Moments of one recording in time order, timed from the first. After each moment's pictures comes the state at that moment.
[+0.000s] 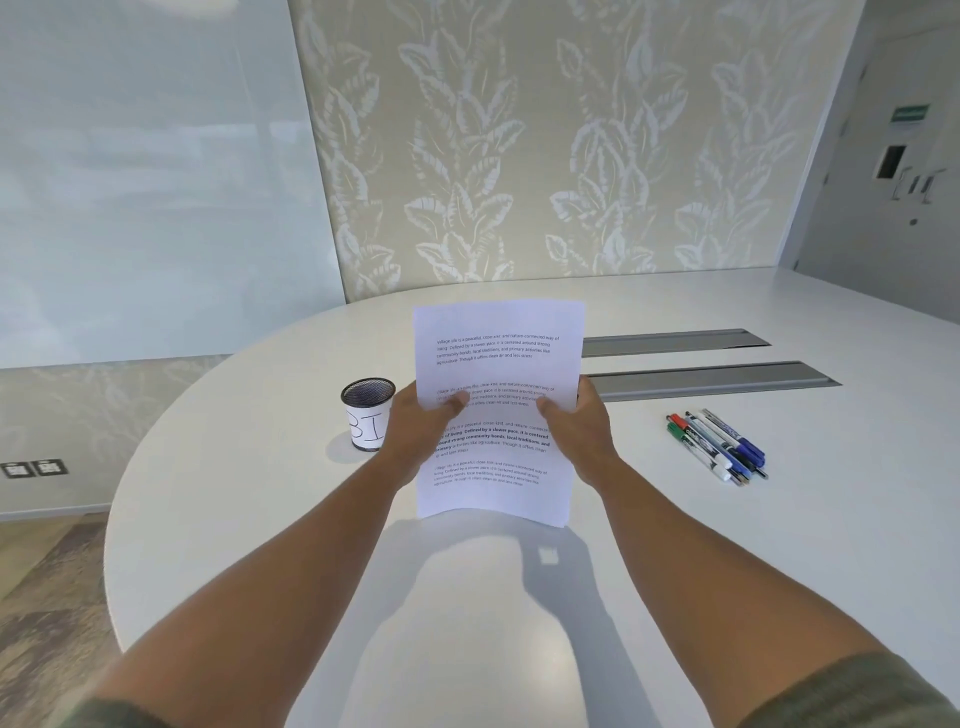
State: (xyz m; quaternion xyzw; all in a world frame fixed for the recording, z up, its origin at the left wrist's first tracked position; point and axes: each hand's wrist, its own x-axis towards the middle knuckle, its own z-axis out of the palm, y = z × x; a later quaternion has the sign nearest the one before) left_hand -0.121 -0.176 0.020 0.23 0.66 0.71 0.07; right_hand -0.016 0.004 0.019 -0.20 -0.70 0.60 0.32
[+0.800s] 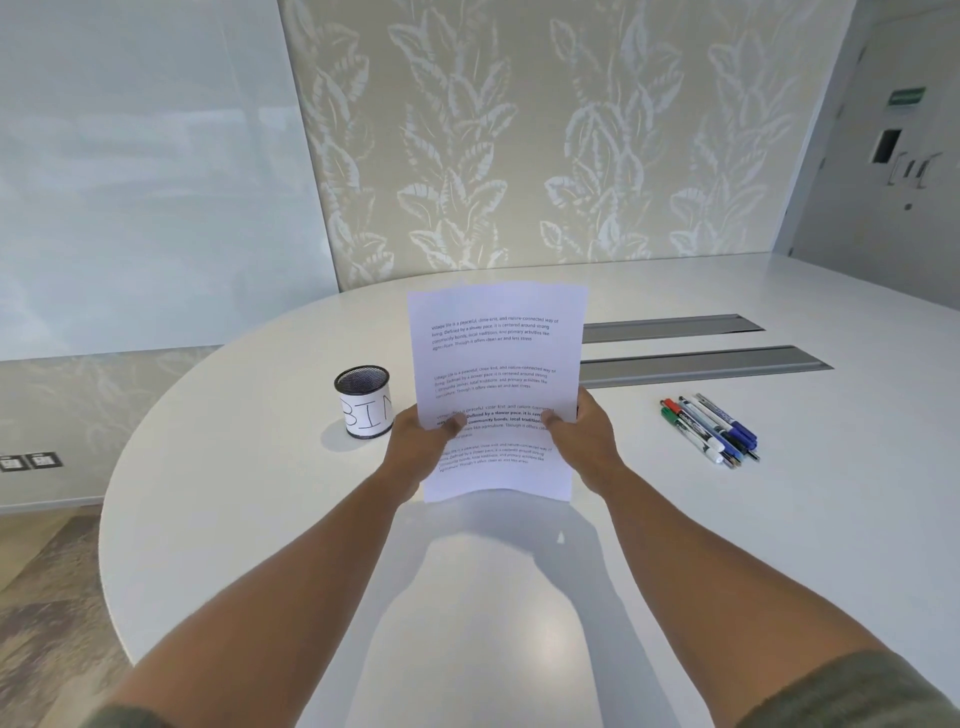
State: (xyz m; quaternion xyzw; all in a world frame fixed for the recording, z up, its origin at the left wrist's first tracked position) left_hand -0.111 -0.178 -0.016 0.18 0.70 0.68 0.11; right_hand -0.001 0.011 -0.008 -0.22 -0.73 0.58 0.28
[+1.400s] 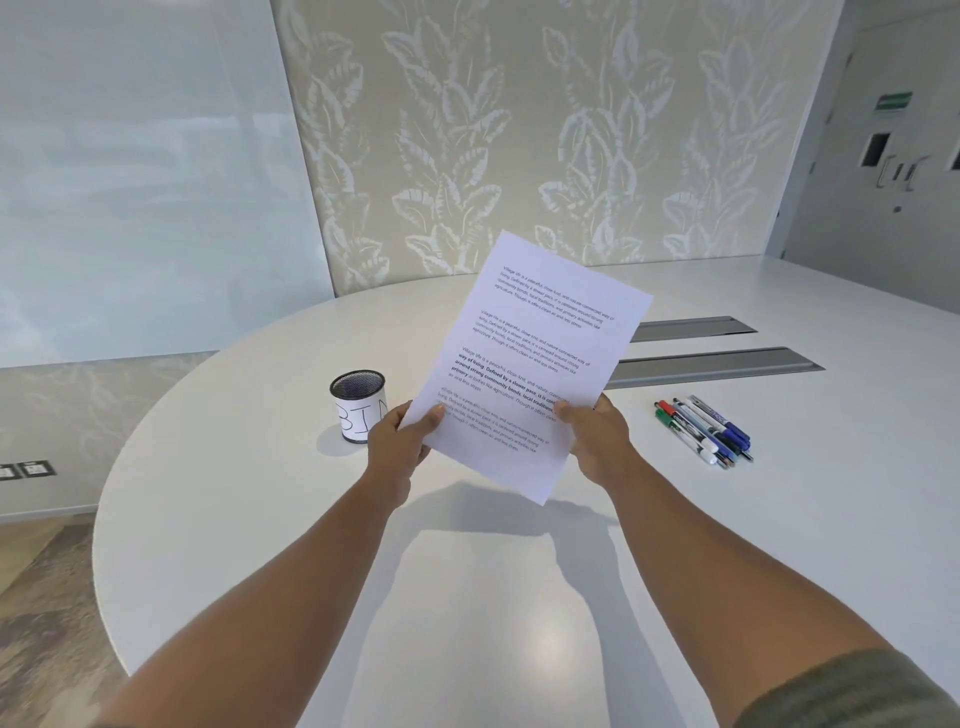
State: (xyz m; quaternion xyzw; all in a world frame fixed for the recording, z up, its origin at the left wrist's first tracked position) left_hand -0.115 -0.185 -0.015 0.06 0.60 0.79 0.14; right_hand 0.003 0.027 0.000 -0.23 -0.51 0.79 0.25
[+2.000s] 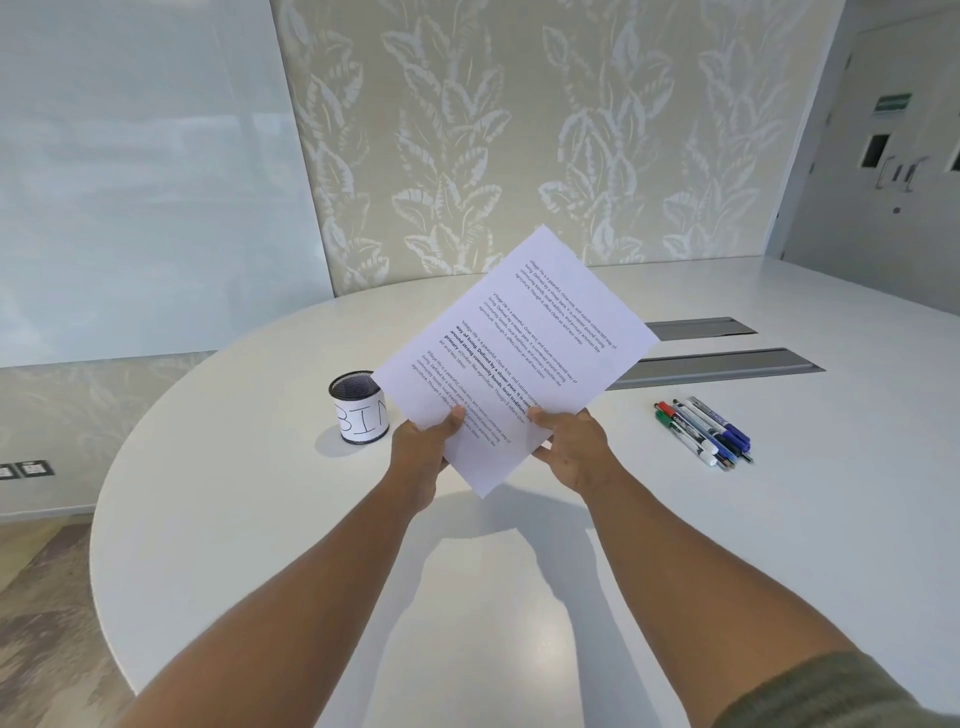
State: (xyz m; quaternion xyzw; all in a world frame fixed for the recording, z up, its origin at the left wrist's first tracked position) left_hand -0.096 -0.164 -0.013 0.09 0.53 0.82 0.19; right_hand -0.009 0.004 -0.002 -0.22 -0.43 0.85 0.21
